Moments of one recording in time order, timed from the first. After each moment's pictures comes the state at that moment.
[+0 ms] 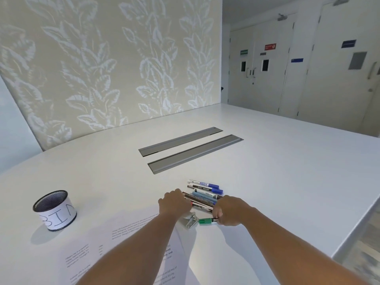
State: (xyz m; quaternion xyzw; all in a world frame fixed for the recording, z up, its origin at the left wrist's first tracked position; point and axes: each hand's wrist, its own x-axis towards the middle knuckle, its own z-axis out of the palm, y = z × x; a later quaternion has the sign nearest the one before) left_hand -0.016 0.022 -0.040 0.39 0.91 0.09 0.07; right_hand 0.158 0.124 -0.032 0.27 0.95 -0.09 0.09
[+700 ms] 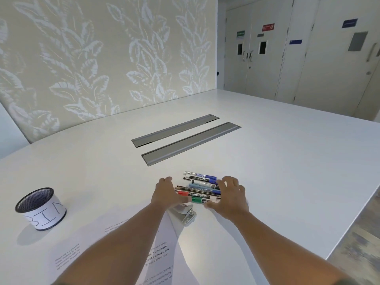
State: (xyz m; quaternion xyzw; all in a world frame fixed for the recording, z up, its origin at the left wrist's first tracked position) left_hand -0.050 0.034 -0.052 0.39 0.89 0.20 0.15; right_hand 0.143 0.137 -0.082 0.43 0.89 -0.08 -0.15
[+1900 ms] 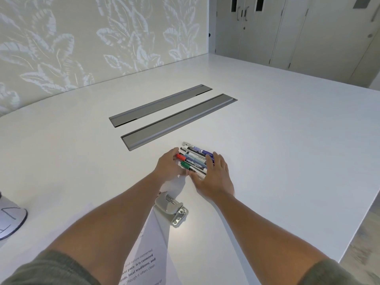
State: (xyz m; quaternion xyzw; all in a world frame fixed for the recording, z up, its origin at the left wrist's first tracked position) left_hand -0.082 0.128 -0.075 0.43 0.79 0.33 0.29; right_hand 0.085 0.174 -0.119 0.49 0.83 -0.16 -0.22
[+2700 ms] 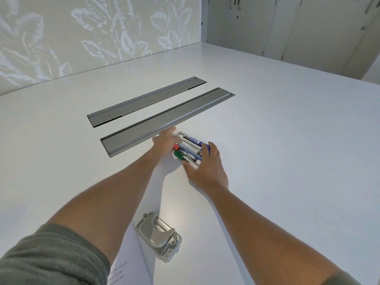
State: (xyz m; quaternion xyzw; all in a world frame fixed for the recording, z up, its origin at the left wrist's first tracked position) left_hand -0.129 0.238 -0.078 0.38 0.77 0.39 0.34; right_hand 0.045 0.230 -0.115 0.50 0.79 -0.20 -0.27
